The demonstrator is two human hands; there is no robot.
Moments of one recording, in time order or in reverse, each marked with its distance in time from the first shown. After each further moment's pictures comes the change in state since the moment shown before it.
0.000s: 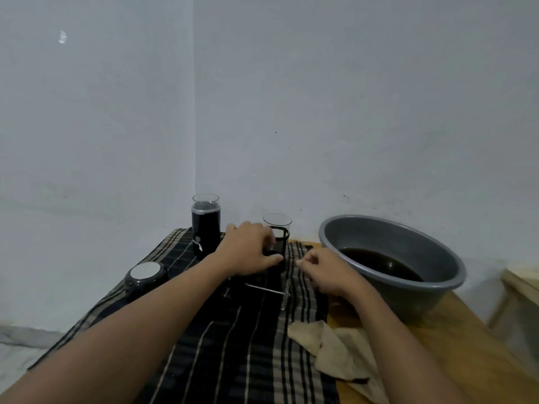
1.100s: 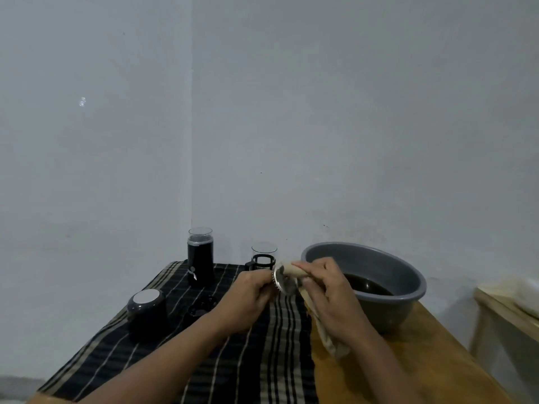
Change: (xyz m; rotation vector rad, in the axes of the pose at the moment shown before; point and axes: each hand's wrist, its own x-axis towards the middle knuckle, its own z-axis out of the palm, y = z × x) left_hand -0.068 0.053 -0.003 -0.607 0.246 0.349; right_hand -0.107 -0.021 -0.016 0.120 0.416 -0.460
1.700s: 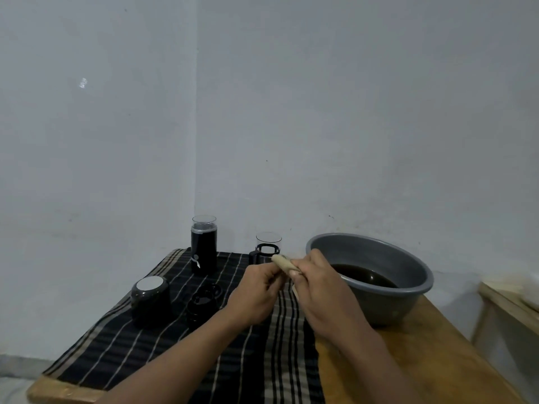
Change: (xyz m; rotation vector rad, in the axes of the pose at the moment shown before) left_hand -0.003 0.000 0.017 -0.119 0.088 -0.183; right_hand -0.002 -0.028 0.019 -0.352 -0.064 -0.075
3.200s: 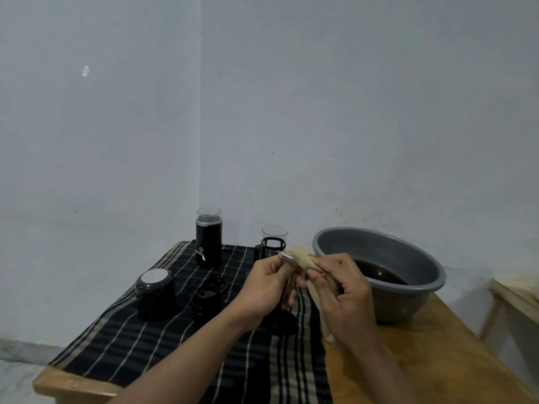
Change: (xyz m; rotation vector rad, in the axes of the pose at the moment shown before) left_hand -0.005 0.030 0.001 -0.638 -0.055 -0.385; right_hand -0.014 0.030 0.020 0.365 0.401 -0.090
